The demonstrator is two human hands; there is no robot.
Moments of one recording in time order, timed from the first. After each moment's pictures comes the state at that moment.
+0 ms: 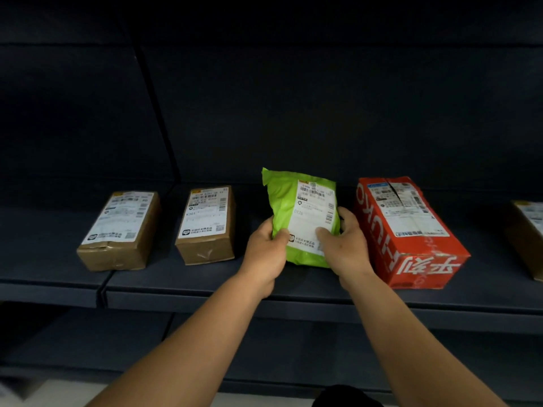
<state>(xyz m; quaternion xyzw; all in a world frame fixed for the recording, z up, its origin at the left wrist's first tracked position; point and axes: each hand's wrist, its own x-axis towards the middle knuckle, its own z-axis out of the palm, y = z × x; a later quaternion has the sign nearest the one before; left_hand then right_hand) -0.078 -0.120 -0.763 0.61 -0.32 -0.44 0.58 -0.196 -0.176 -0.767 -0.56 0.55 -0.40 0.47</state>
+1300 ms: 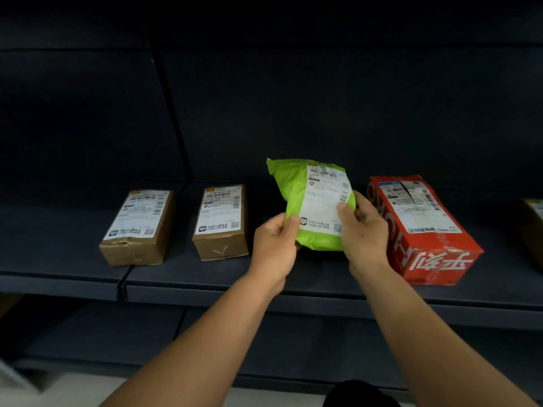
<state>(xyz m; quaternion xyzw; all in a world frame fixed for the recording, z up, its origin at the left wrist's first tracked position) -0.081 -0.102 -0.746 0.53 -0.32 -0.42 0.66 -0.190 -0.171 -0.754 -0.51 0.49 -0.53 0.47</state>
